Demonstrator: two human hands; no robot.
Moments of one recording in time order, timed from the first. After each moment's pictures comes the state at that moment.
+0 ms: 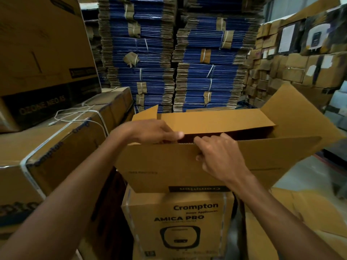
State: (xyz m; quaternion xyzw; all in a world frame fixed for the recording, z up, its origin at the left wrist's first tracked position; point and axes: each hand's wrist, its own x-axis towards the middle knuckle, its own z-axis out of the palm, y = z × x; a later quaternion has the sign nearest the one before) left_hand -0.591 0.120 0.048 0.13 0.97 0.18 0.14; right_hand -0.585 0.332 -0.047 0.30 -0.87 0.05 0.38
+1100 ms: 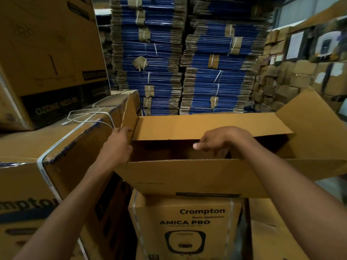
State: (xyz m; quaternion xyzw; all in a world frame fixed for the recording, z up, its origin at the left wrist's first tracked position) left_hand -0.563 0.034 -0.015 -0.14 0.95 0.22 -0.20; right_hand -0.640 0.308 0.029 0.19 -0.96 0.08 -0.21
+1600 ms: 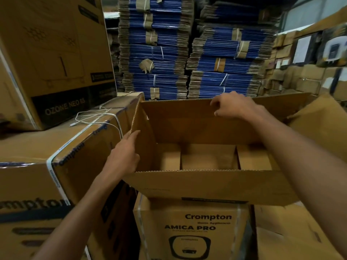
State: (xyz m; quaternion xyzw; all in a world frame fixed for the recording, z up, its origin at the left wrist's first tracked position) left_hand -0.551 0.027 -0.025 -0.11 0.95 0.21 -0.19; right_hand -0.688 0.306 0.083 0.16 -0.98 0.03 0.12
